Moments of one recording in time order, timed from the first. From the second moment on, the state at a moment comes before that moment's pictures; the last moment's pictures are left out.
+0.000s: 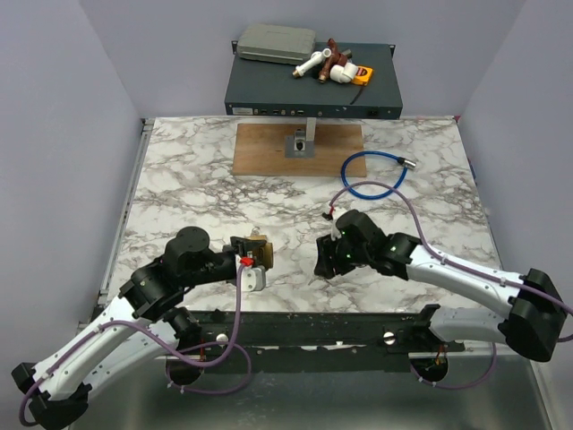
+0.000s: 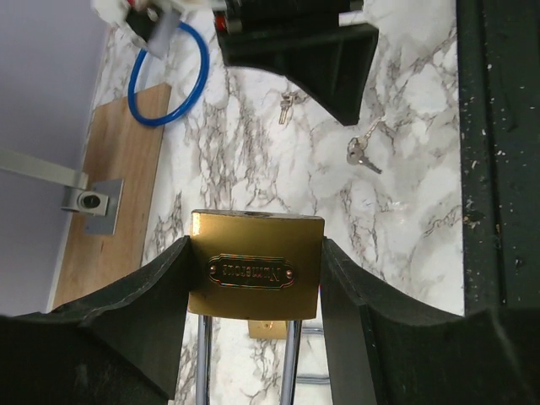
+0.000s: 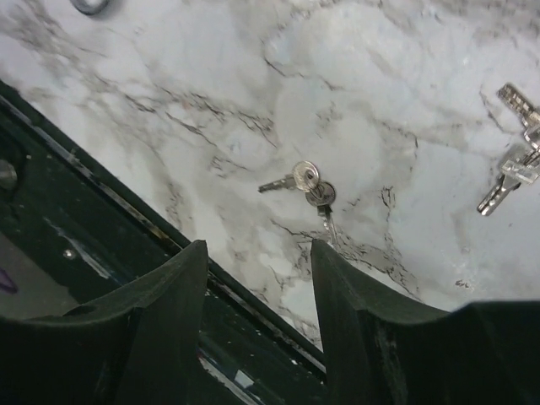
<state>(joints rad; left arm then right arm) -0.82 0.56 0.70 -0.51 0.41 0.75 0.89 1.17 0.79 -0.43 -0.09 0.45</state>
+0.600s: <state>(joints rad) -0.82 0.56 0.70 -0.51 0.54 0.74 0.89 1.37 0.61 -0.12 -0.05 0.45</state>
